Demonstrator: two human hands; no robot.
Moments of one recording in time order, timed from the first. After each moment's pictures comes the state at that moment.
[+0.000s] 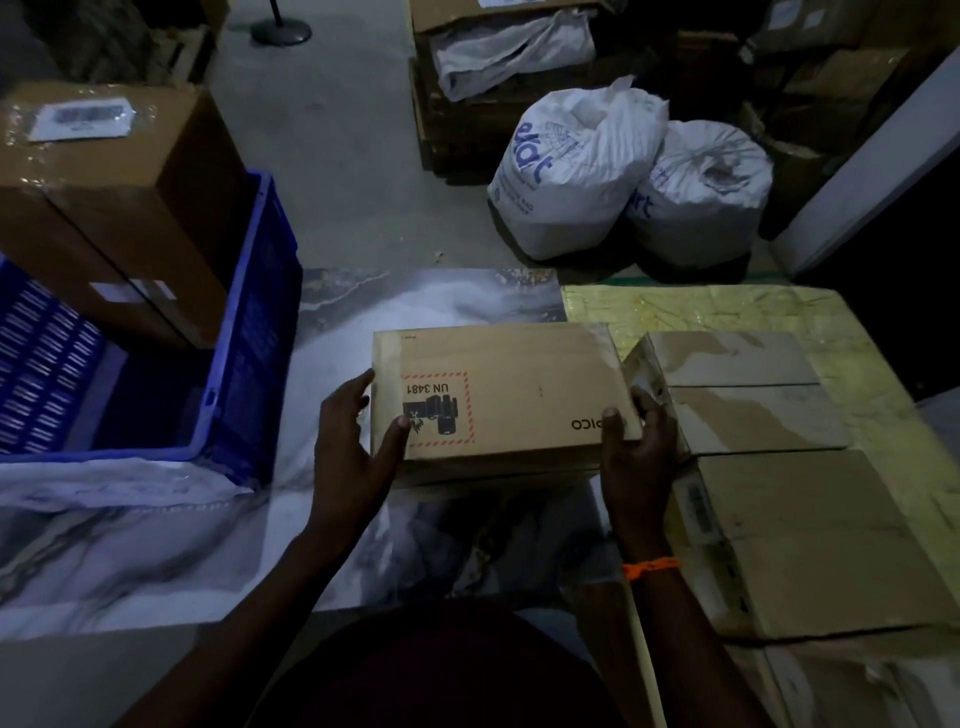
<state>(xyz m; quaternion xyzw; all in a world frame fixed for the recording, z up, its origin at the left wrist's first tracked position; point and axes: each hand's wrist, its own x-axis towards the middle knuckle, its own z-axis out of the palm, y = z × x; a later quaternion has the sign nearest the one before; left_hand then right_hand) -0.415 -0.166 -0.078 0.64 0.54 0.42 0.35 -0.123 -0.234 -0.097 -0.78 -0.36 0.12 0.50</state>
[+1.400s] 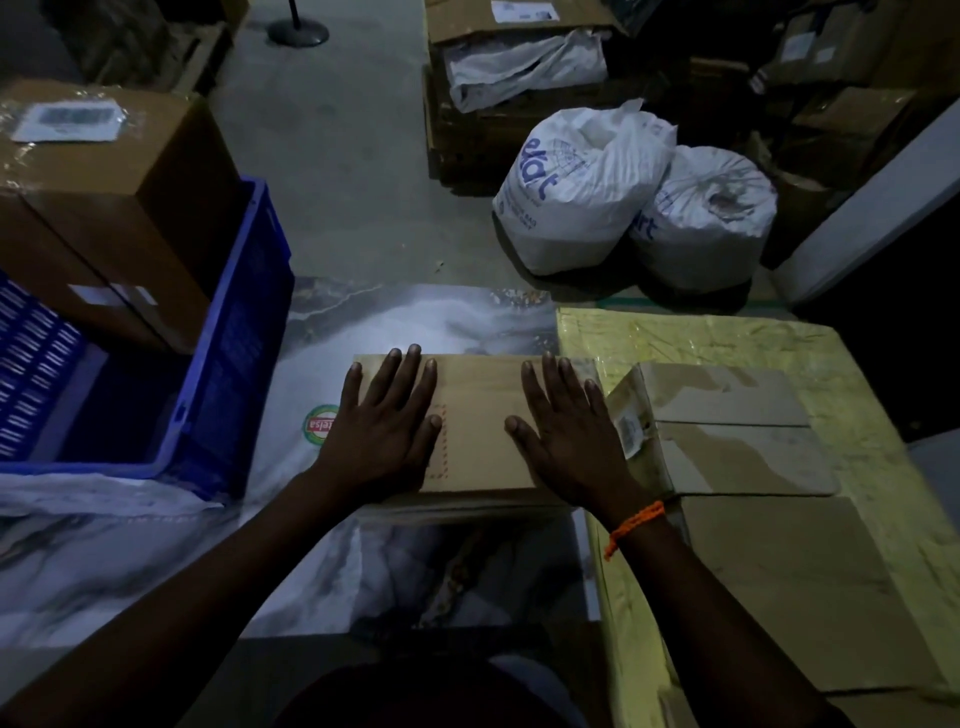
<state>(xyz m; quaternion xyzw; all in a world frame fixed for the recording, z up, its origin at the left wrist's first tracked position) -0.374 -0.100 -0.087 0.88 0.46 0.07 0.07 -0.105 -0.163 -0.073 -0.69 -0.71 0.07 0.05</state>
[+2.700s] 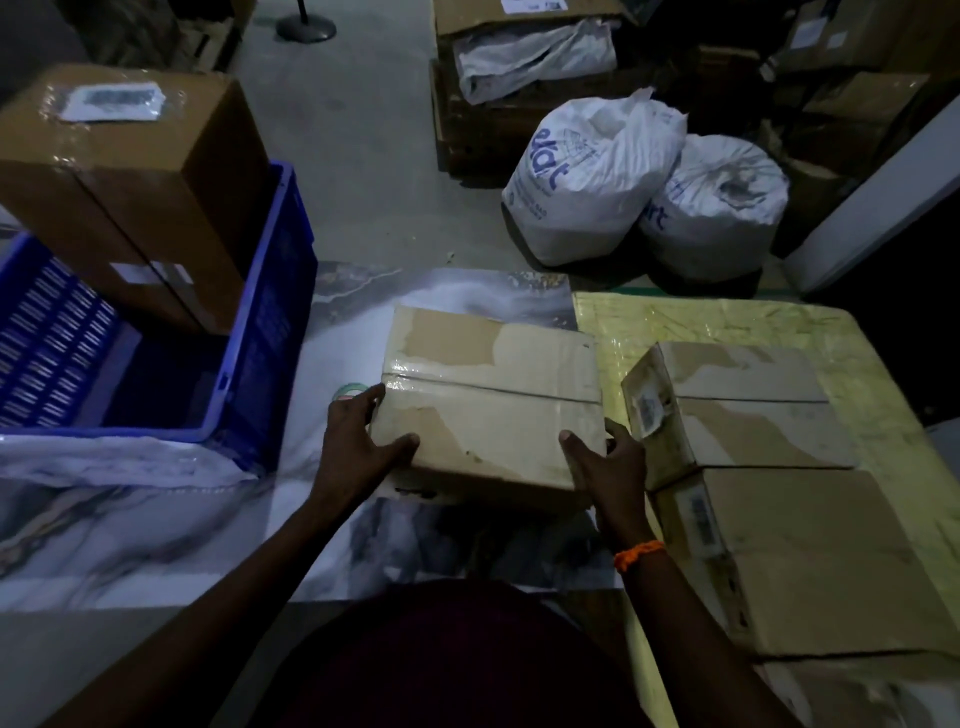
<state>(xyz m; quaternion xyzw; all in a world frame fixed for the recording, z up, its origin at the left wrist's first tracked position) -0.430 -0.147 -0.106 0.62 0.61 0.28 0.40 -0.115 -0.224 -0.146 -0.80 -0.28 0.33 0.41</state>
